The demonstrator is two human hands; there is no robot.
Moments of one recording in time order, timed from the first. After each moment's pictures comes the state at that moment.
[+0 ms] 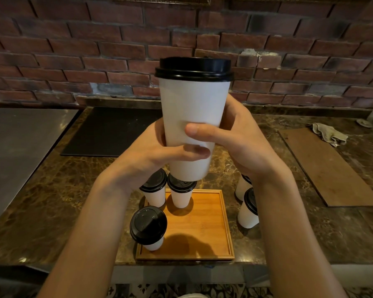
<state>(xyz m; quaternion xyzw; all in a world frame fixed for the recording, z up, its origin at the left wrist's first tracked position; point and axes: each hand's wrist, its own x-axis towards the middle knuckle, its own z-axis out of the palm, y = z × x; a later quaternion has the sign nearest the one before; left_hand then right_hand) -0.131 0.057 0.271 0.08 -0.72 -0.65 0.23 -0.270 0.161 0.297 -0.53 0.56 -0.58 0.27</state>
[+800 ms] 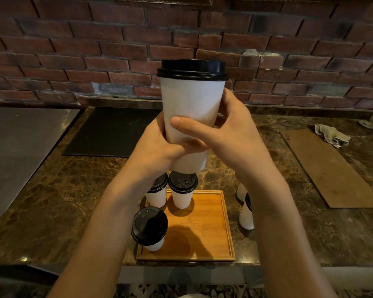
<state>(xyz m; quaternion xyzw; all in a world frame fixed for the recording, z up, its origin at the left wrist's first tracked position) -0.142 0.059 0.263 0.21 -0.73 -0.58 0.31 -0.254 0.154 0.299 -0.48 0.65 -0.57 0.17</state>
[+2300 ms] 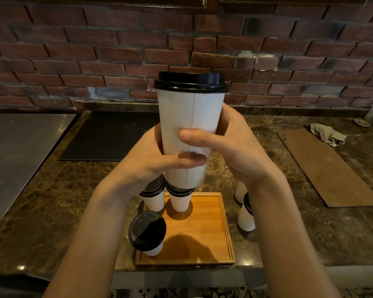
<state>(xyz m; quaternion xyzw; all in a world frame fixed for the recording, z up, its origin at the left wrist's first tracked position) -0.137 0.055 0.266 0.10 -0.73 -0.63 0.24 -0.271 0.157 0.292 -0.52 0.54 -0.59 0.29</state>
